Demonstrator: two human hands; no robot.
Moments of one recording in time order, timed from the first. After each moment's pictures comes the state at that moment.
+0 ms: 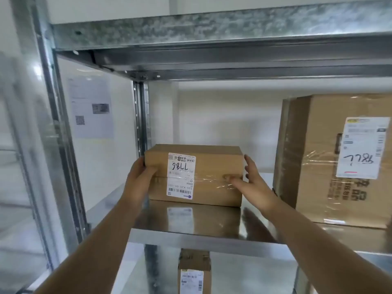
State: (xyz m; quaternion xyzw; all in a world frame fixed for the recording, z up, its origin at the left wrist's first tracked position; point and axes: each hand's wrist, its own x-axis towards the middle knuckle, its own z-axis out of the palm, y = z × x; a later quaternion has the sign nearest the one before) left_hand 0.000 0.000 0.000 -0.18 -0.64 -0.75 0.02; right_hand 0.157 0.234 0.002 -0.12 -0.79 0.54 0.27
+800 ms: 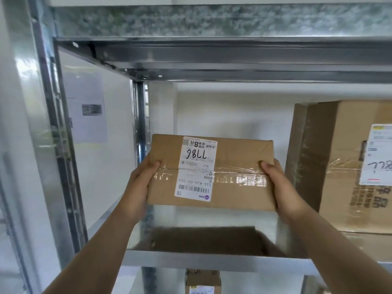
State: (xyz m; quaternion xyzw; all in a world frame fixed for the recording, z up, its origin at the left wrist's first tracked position) left_hand -0.046 -0.020 0.006 -0.35 -0.53 -0.77 -0.09; right_hand 0.141 0.232 0.011 -0.10 -0.65 0.67 0.36
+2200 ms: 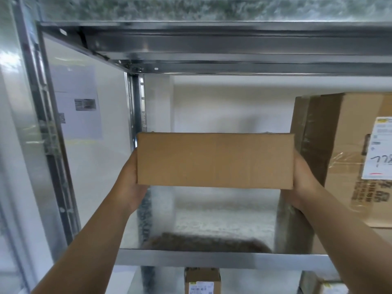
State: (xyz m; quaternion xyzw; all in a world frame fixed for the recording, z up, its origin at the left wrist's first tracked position) left_hand -0.041 -0.026 0.030 -0.32 -0.52 -0.78 -0.11; right_hand 0.159 0.218 0.051 -0.09 -0.65 0.66 0.37
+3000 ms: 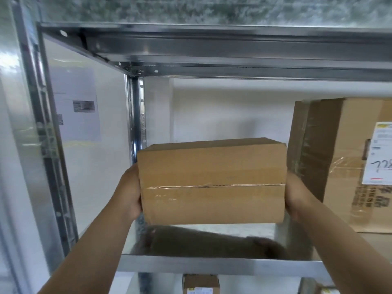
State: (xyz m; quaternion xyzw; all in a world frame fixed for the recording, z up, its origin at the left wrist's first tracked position) left_hand -0.044 -0.025 0.021 -0.20 -0.59 -0.76 -0.16; right_hand 0.160 0.217 0.029 -0.26 -0.73 0.54 0.33
